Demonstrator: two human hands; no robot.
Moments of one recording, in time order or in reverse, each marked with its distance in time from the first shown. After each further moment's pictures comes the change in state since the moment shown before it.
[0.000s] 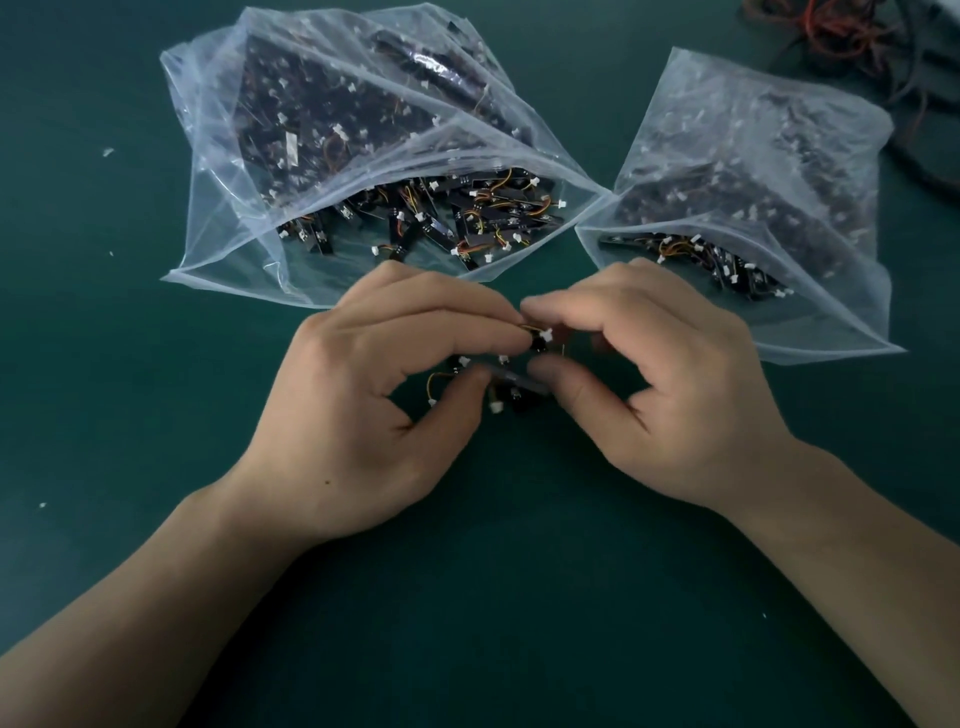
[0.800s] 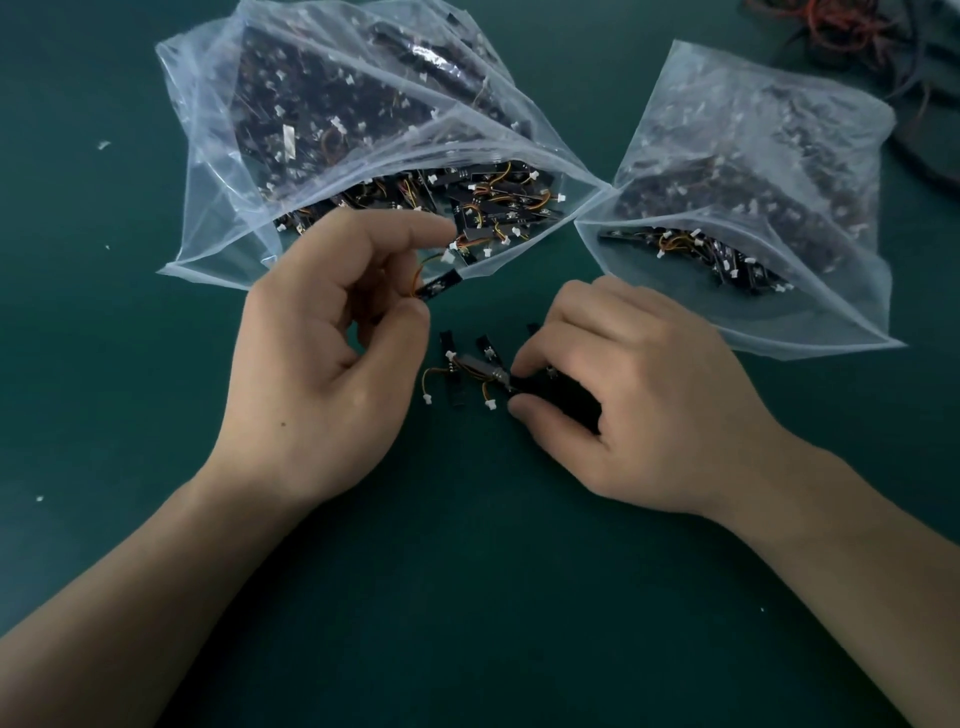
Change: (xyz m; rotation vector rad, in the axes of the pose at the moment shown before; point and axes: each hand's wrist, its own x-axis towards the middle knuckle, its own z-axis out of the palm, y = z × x) left_hand 0.000 -0.015 0.001 -0.261 0.217 -0.299; right_hand 0.004 -0.014 -0.002 -0.257 -0.313 0.087
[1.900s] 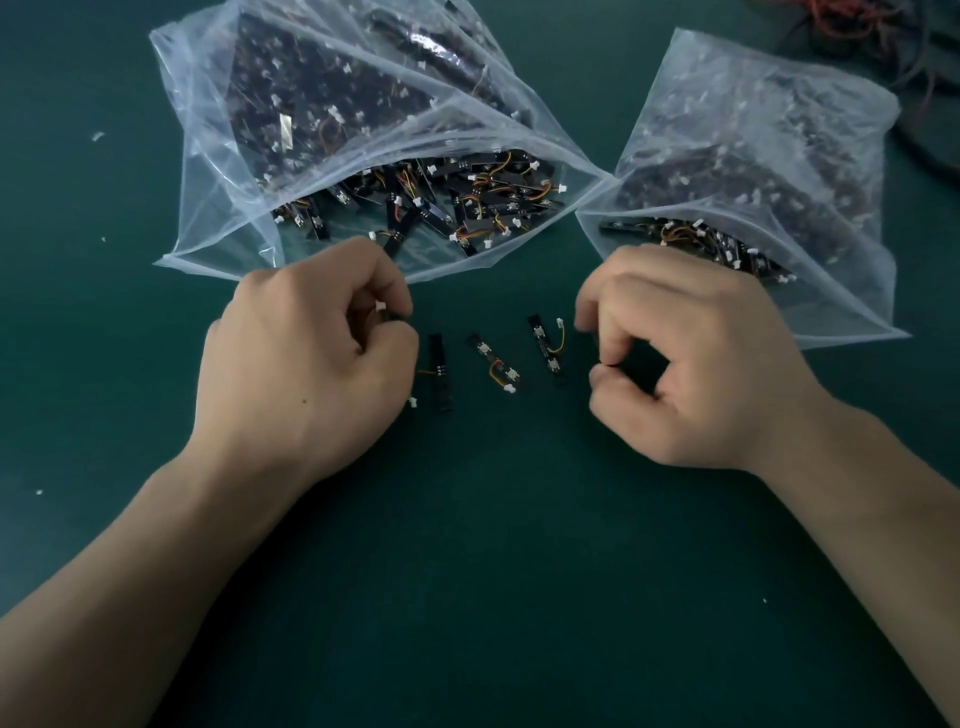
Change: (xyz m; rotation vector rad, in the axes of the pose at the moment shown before) left_hand 0.001 0.005 -0.009 0.493 0.012 -0.221; right_hand -0.002 0.029 -0.008 0.157 0.110 -0.069
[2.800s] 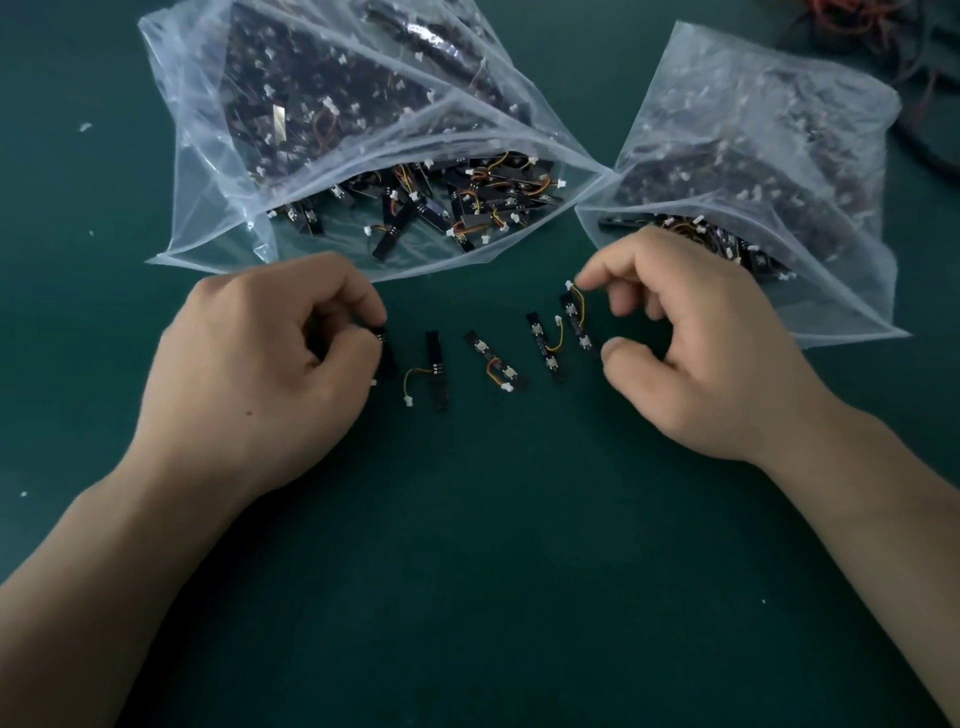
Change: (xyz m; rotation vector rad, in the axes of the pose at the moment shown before) left_hand -0.001 -0.016 -0.011 0.027 -0.035 0.022; right_hand -0.006 0.005 -0.002 0.072 -0.045 0.335
